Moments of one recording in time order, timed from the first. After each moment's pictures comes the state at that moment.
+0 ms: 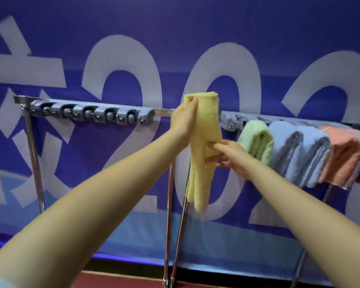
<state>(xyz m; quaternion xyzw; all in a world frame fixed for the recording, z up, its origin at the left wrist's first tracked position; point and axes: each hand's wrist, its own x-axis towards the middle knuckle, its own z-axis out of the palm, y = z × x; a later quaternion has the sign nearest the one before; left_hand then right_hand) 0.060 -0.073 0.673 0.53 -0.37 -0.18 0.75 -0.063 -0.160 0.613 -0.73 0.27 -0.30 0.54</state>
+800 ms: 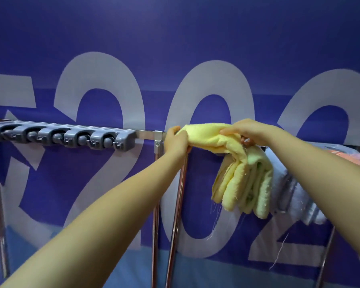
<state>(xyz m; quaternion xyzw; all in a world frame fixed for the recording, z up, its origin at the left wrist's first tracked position) 0.097 -0.187 0.662 0.51 -0.30 -0.21 0.78 -0.066 -0.293 0.732 -0.83 0.39 -0.24 0.33</state>
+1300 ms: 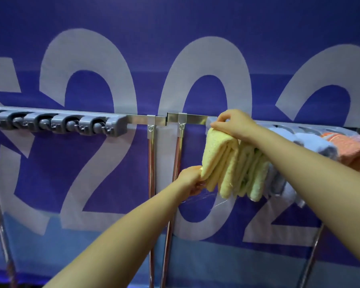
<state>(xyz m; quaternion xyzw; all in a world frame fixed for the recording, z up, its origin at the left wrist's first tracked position) 0.060 -0.203 0.548 0.61 -0.40 -0.39 0.56 -0.056 -0.288 0.692 -0.89 0.33 -0.32 0.08</state>
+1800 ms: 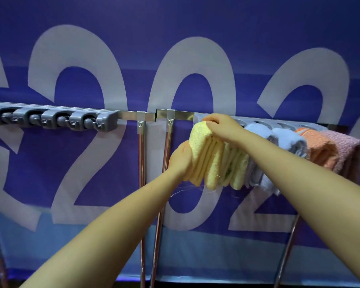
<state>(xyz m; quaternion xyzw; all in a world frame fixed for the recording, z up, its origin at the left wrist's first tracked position) 0.047 -0.210 0.573 0.63 -0.44 -0.20 0.61 -0.078 -0.269 0.678 -0.88 0.31 -0.32 0.15</state>
